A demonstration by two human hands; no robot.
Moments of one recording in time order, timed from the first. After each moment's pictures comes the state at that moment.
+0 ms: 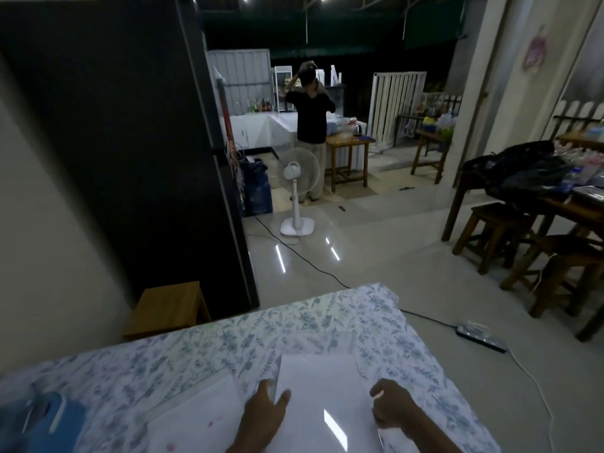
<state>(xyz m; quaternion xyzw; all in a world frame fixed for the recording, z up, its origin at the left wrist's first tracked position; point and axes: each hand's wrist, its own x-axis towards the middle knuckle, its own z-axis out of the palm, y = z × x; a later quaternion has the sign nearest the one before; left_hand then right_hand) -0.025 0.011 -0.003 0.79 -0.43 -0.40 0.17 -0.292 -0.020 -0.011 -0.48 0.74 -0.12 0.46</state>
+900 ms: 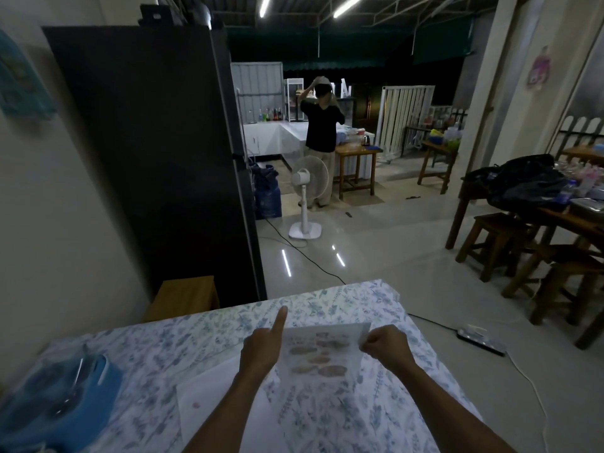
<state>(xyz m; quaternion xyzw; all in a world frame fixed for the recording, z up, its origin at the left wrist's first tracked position) -0.019 0.044 0.119 0.76 -0.49 -0.34 0.25 -0.276 0.006 0.081 -0.57 0.70 -0.23 0.35</state>
